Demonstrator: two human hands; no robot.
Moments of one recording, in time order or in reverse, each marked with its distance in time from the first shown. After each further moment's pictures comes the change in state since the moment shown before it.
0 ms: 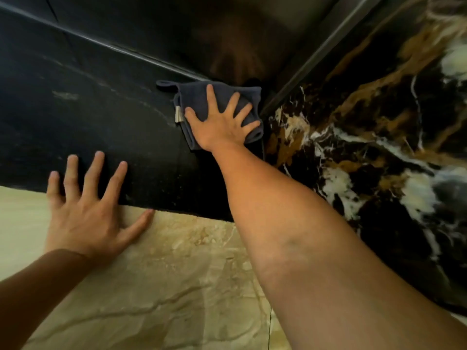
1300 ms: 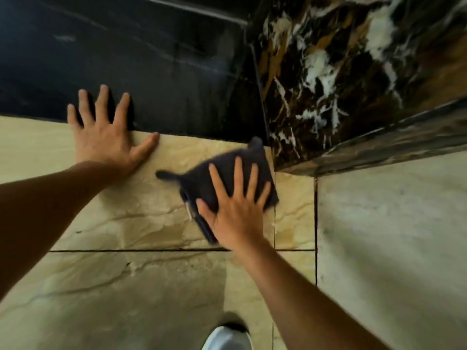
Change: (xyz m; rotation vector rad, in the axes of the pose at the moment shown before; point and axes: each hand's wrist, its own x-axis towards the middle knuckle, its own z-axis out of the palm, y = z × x) left_hand -0.006 0.000 -0.008 0.069 -0.046 0.008; right_hand -0.304 0.112 0.106 0.030 0.064 -0.153
